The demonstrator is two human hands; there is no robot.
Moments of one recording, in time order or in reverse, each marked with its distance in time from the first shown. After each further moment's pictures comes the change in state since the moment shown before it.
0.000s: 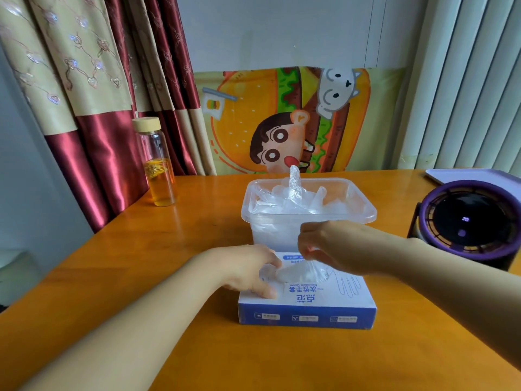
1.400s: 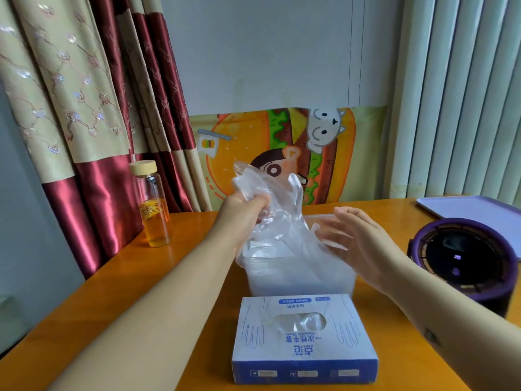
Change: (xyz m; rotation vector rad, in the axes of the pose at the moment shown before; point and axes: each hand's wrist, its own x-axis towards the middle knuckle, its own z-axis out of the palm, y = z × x) left_hand 0.013 0.023 -0.093 -1.259 0.875 -0.047; right_hand -0.001 0.026 -0.023 1.742 0.700 0.516
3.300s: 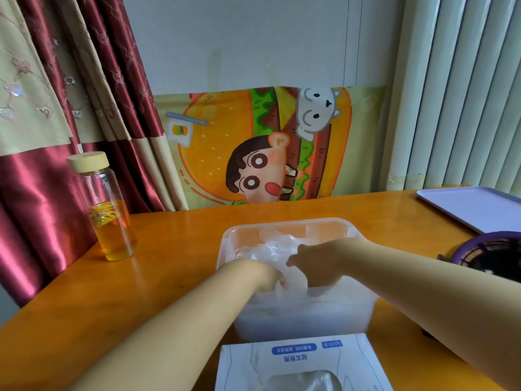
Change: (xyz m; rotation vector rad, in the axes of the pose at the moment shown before) left_hand 0.069 -0.065 0.053 1.436 -0.907 -0.109; right_hand 0.118 0.033 0.023 -2.005 -0.758 0.174
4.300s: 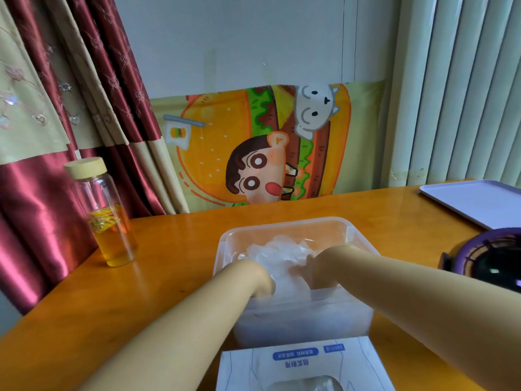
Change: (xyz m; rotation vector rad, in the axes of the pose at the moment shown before) left_hand 0.012 0.000 -0.002 0.139 -0.077 -0.238; right_hand 0.040 0.014 0.023 -0.026 -0.176 0.125
